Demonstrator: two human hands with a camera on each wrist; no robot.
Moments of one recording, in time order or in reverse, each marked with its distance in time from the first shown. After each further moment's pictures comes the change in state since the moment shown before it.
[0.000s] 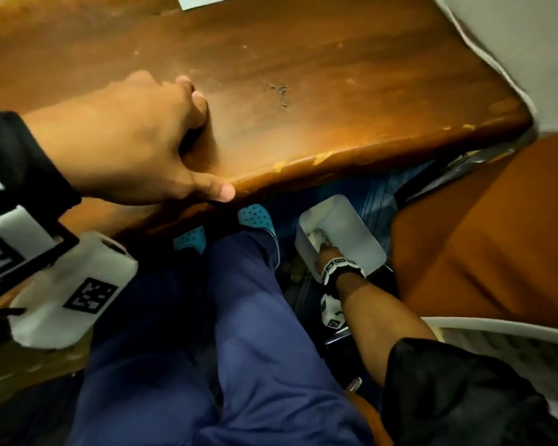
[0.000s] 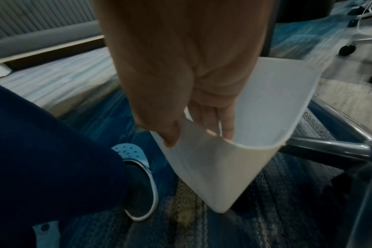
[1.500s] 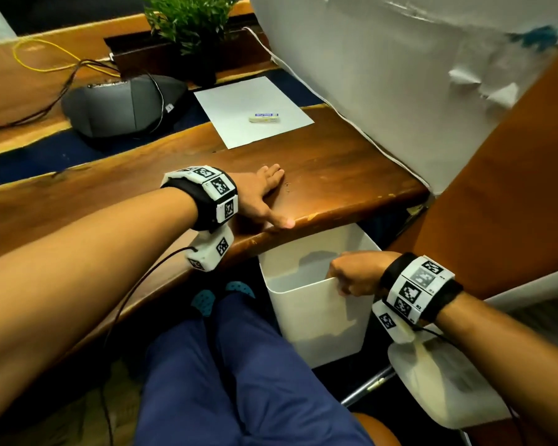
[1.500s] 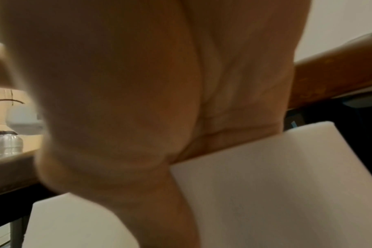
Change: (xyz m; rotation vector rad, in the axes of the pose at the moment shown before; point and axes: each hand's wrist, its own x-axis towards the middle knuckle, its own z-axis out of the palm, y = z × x) left_hand 0.032 0.019 -0.030 -0.167 -0.155 0.225; right_hand -0.294 -0.022 -0.218 -0.440 -0.012 -0.627
